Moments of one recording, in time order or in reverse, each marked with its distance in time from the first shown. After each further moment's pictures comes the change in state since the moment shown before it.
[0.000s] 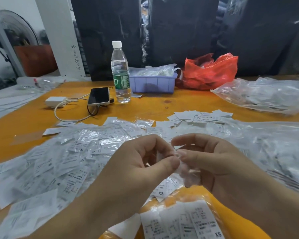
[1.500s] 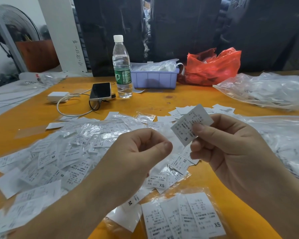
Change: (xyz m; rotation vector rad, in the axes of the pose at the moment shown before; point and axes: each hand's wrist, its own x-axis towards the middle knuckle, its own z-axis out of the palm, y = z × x) left_hand 0.001 -0.004 -0.005 -0.043 0.050 -0.179; right_hand -0.002 -0.005 0.002 0.109 0.165 -0.271
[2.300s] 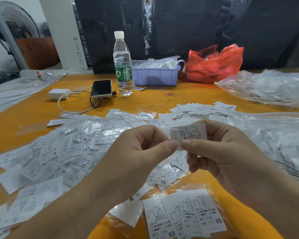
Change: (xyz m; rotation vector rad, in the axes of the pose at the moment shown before) left_hand -0.001 0.002 0.000 0.045 -0.051 0.071; right_hand -0.001 0.007 -0.005 -0.234 -0.117 0.102
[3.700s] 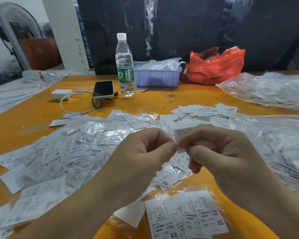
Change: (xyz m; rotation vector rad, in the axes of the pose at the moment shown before) left_hand 0.000 -0.007 0.002 0.003 -0.012 -0.001; right_hand -0.006 0.009 0.002 -0.400 0.040 -0.278
